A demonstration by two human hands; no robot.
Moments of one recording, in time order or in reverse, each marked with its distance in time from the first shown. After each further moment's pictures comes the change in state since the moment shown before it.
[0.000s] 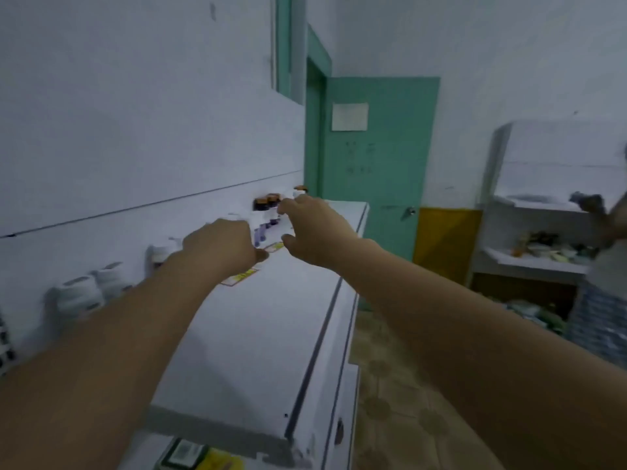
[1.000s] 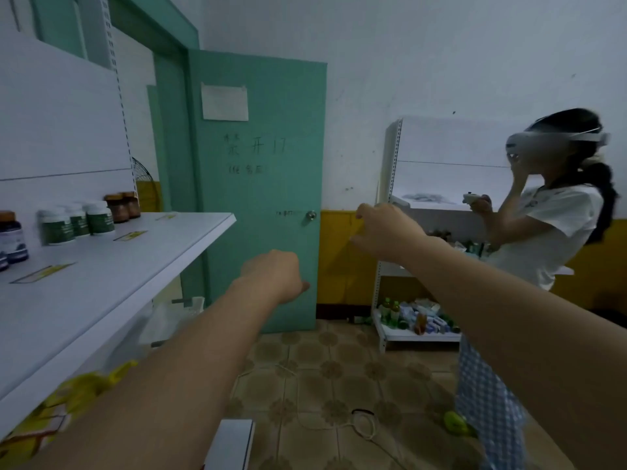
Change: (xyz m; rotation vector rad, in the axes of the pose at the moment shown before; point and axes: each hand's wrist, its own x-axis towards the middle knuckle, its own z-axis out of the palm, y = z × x) left_hand 0.267 0.453 0.170 -0.041 -0.139 0.436; right_hand -0.020 0.546 -0.006 -0.266 -0.161 0.576
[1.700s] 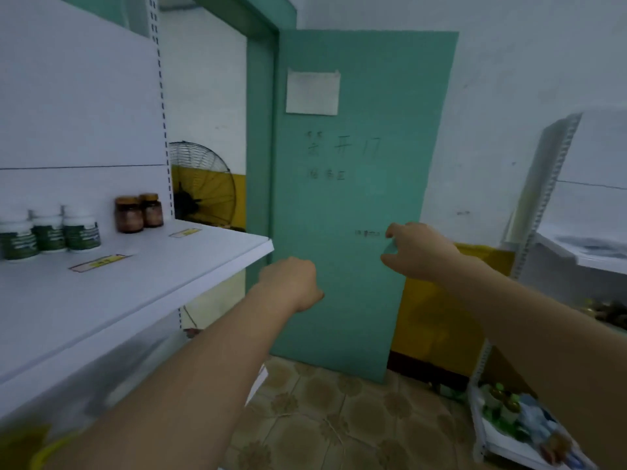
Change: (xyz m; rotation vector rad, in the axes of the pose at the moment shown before) left_hand 0.361 -0.067 0.060 0.014 0.033 -0.330; right_hand 0.399 0.065 0.162 0.028 -0.073 -0.266
